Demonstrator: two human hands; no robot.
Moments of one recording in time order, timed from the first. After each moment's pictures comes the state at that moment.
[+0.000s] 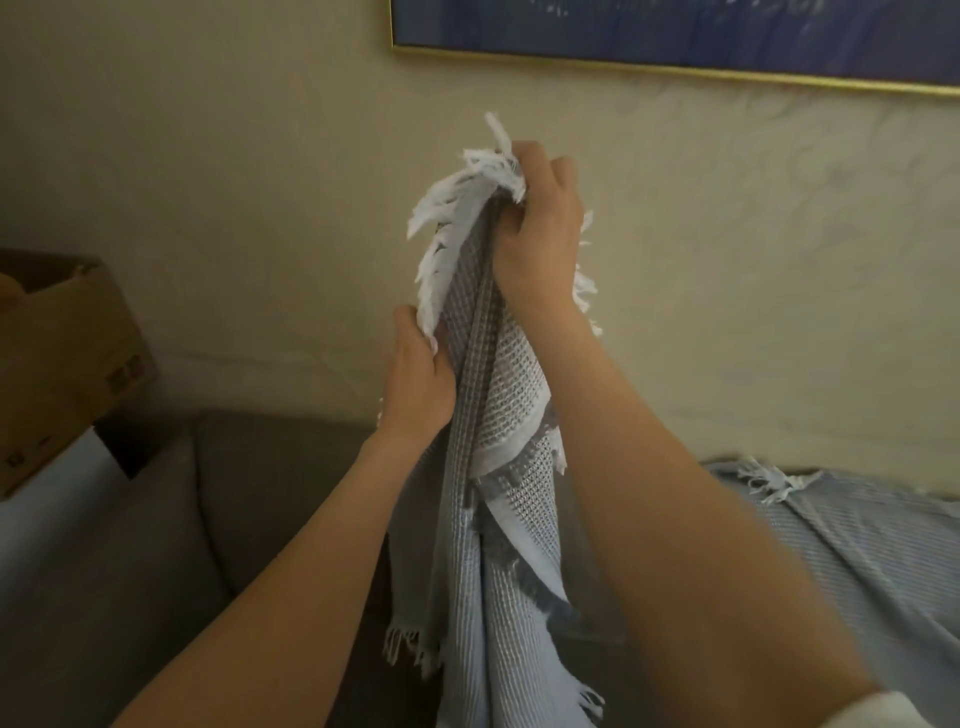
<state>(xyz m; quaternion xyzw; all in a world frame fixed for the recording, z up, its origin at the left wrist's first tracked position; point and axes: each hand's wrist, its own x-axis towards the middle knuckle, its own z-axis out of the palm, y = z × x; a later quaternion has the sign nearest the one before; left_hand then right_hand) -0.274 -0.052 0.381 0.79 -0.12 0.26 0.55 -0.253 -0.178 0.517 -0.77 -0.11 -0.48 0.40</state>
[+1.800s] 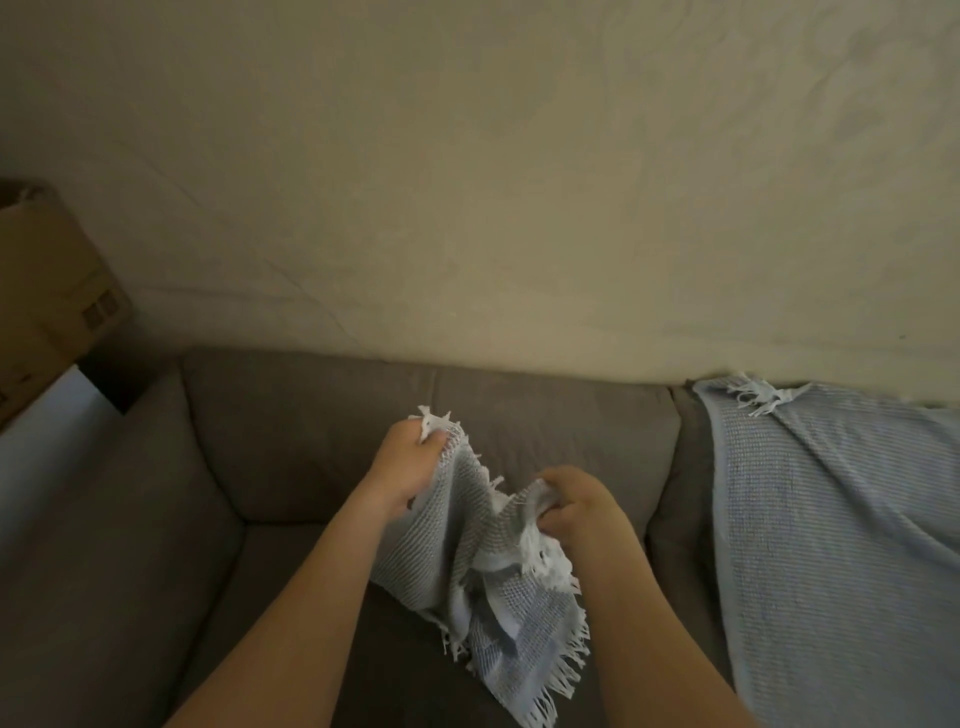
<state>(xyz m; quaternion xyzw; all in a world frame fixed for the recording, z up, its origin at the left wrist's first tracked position) -0.357 -0.039 0.232 0.83 0.04 -0.12 0.55 -0.424 -0.252 0.247 -0.52 0.39 0.20 0.73</state>
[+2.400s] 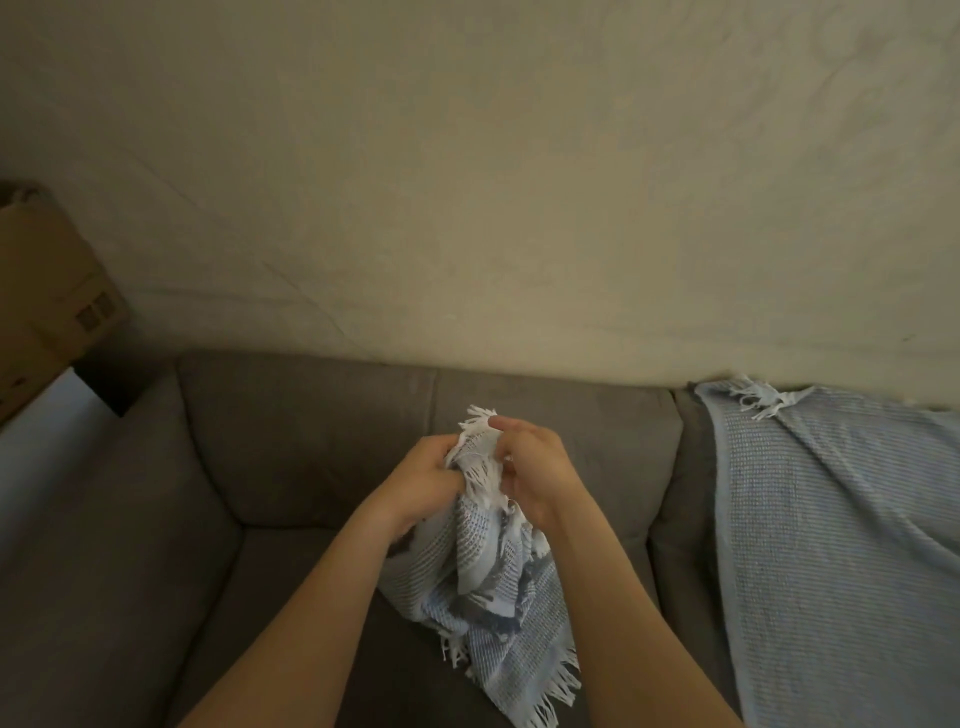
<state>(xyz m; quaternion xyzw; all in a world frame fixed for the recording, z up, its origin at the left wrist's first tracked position) -0.366 -0.052 0.237 0.80 -0.12 -0.20 0.56 -0.380 -0.217 0.251 -0.59 0.23 0.09 0.77</state>
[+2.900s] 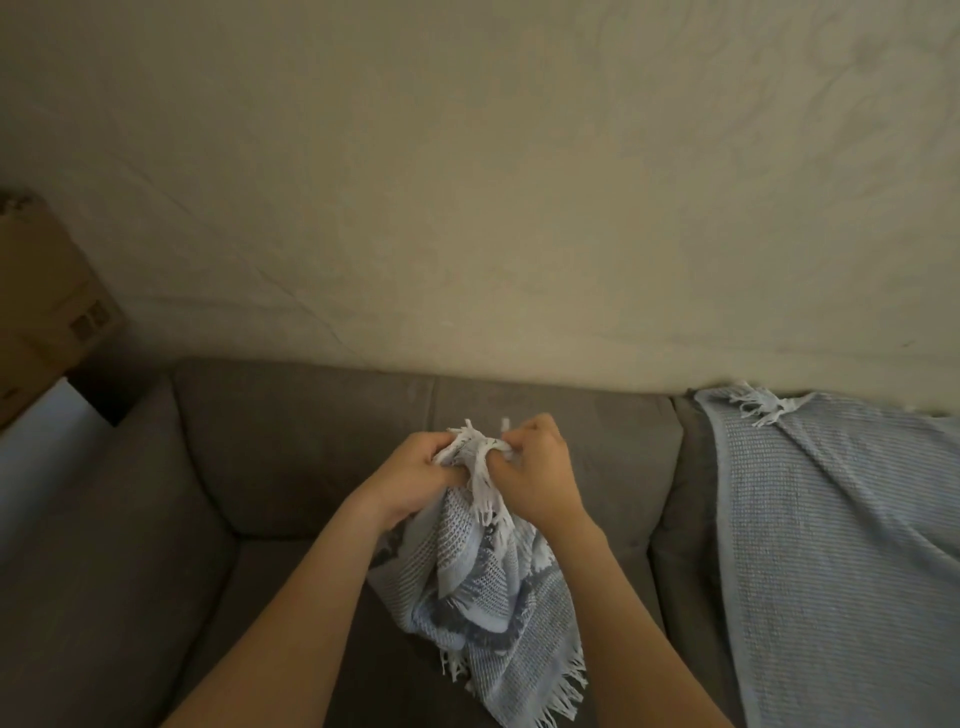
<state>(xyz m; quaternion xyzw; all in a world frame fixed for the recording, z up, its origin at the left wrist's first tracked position) -0.346 -0.045 0.242 0.77 -0.11 -0.23 0.58 -0.375 -0.228 0.236 -0.90 0.00 -0.13 0.42</state>
